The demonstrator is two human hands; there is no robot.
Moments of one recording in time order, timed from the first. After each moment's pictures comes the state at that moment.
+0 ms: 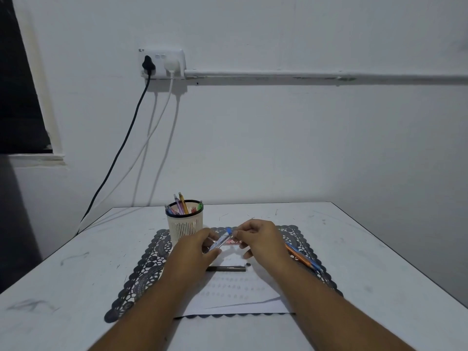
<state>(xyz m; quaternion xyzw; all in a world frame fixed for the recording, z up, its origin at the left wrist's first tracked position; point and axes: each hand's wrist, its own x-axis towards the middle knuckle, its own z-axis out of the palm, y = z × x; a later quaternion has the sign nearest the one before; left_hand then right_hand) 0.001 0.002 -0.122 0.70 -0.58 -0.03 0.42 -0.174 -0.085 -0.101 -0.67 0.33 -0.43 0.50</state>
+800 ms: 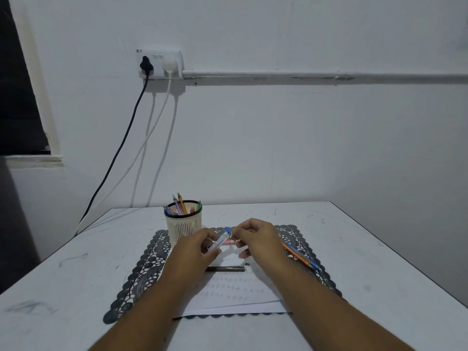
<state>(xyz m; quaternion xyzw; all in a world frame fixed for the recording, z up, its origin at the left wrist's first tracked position) -0.002 0.003 -0.121 0.69 -0.57 -0.05 0.44 -0.173 -0.082 -0.100 -0.65 0.34 -0.44 0.52</state>
